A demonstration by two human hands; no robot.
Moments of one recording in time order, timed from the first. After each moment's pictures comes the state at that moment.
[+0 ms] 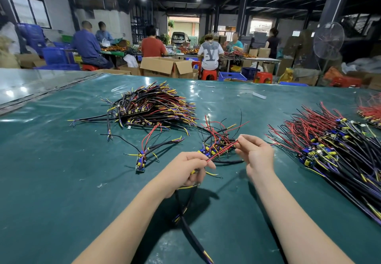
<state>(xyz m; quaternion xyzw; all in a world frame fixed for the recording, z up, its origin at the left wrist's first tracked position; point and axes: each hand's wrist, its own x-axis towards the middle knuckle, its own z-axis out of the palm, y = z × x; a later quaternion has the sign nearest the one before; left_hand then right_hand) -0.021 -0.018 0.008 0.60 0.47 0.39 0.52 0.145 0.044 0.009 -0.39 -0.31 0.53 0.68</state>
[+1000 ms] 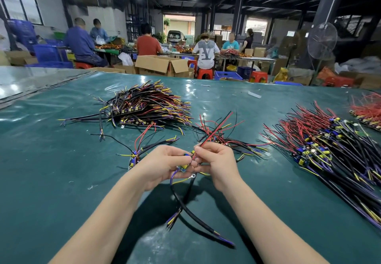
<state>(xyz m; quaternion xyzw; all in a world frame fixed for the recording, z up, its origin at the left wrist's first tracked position) -0.044 -0.014 0.020 0.51 0.43 0.43 0.61 0.096 0.018 0.002 -0.35 -0.50 0.59 0.53</state>
